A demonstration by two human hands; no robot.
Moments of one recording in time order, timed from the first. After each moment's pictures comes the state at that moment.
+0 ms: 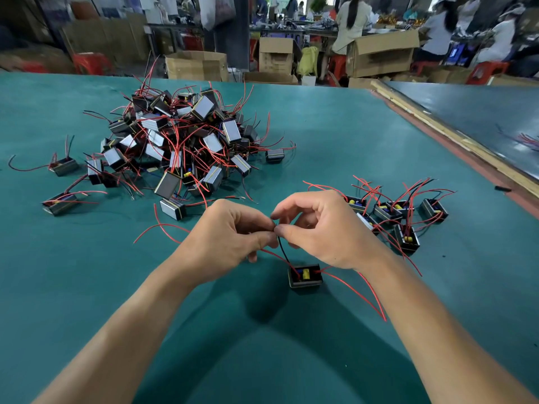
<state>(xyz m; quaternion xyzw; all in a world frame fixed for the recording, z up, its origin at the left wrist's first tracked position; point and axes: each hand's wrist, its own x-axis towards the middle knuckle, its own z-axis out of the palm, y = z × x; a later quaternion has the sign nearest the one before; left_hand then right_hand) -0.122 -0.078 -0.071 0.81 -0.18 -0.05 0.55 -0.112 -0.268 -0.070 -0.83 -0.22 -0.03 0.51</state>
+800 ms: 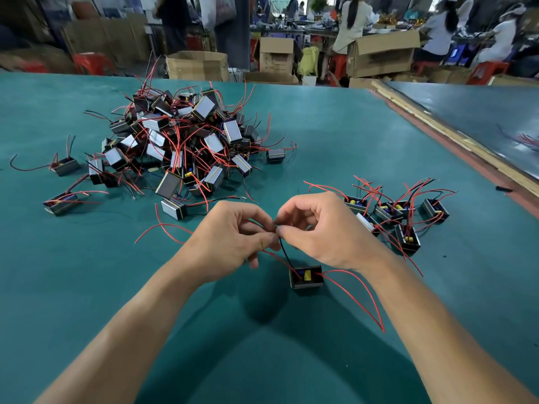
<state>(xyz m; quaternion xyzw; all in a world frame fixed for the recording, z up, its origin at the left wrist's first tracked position) -0.121 -0.079 -0.074 0.82 -0.15 -0.07 0.55 -0.112 -0.268 -0.072 -0.84 -0.22 -0.02 0.49</state>
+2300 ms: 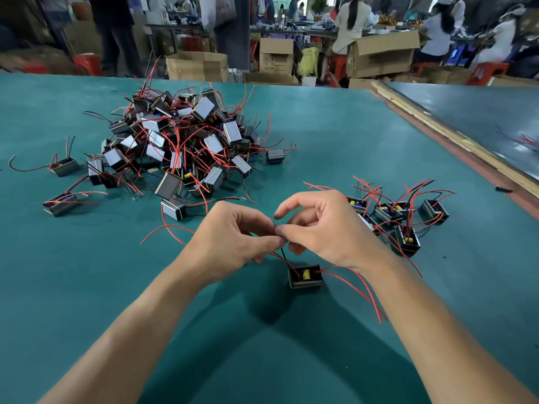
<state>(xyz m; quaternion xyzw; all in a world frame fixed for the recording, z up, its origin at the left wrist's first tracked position) -0.126 -0.085 -0.069 0.81 -0.13 -0.05 0.57 -0.115 -0.268 -0.066 -0.82 -0.17 0.02 0.54</state>
